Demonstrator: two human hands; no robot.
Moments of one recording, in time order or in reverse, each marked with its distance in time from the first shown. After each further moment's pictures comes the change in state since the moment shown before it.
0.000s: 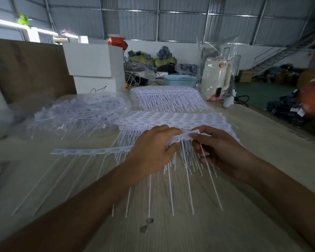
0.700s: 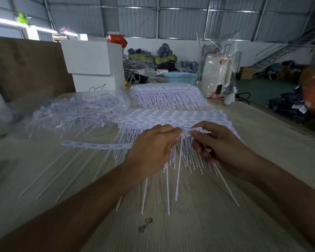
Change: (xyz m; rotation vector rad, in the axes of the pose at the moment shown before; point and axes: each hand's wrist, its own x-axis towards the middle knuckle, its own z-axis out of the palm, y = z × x) left_hand -0.004 0.004 -0.002 0.105 0.036 0.105; right_hand -0.004 -0.001 -0.002 -0.216 -0.039 -0.169
